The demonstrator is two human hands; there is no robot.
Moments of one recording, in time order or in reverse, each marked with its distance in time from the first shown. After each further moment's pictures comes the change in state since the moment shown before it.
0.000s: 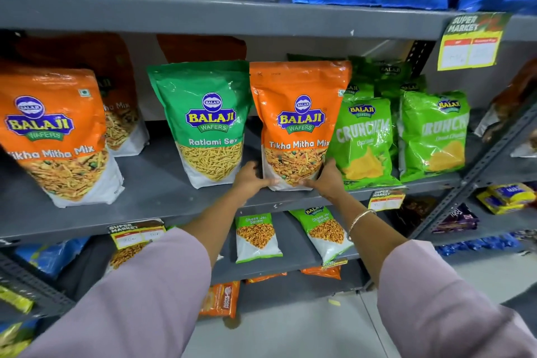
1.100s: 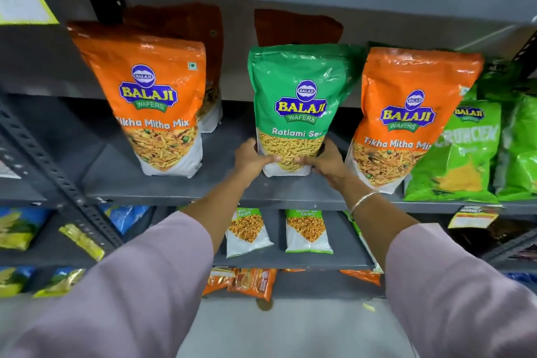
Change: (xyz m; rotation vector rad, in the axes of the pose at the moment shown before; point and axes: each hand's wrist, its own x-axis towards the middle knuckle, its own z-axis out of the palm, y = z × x) left_hand -0.001 -0.059 -0.139 -0.056 0.328 -0.003; right_hand 0.009 -0.099 0.140 0.450 -0.216 -0.053
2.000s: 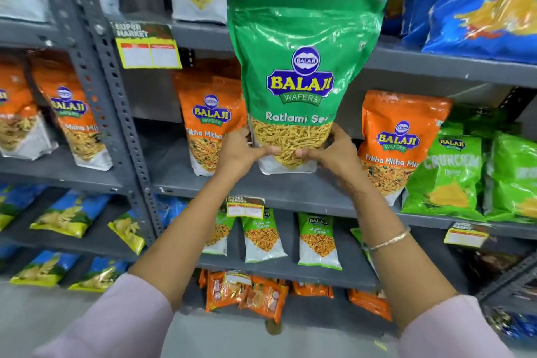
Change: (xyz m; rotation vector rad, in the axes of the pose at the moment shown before) left_hand -0.147 0.076 -0.121 -0.025 0.156 0.313; right_hand -0.164 -0.126 0.006 -0.111 -0.003 -0.334
